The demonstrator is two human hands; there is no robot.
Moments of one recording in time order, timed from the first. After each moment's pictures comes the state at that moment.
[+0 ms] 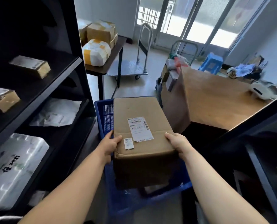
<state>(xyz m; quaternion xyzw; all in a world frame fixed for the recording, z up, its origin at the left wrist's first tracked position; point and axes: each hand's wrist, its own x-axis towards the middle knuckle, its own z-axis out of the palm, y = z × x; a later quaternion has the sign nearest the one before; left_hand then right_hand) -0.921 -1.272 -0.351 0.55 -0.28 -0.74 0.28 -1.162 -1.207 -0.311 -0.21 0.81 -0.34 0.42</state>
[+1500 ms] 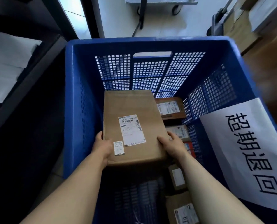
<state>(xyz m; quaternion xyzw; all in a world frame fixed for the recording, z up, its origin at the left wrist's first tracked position) -0.992 -1.545 -0.816 0.76 -0.19 -0.59 0.21 -1.209 -1.516 -0.812 -0.27 0.80 -0.18 0.51</state>
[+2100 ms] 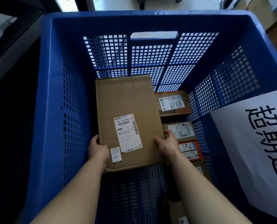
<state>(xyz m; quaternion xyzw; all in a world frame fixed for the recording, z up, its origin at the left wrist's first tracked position) -0.997 -1.540 -0.898 0.81 -0.19 -0.50 0.22 -1.201 -1.528 -0.892 -0.24 0.81 -0.19 0.50</state>
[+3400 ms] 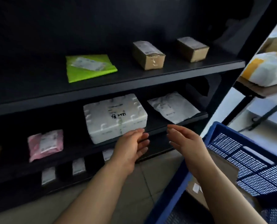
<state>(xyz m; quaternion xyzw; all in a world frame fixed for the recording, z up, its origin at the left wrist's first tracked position) -0.780 -1.254 -0.440 0.59 0.00 -0.47 0.66 -0.906 -1.360 -0.440 -0.61 0.44 -0.25 0.61</state>
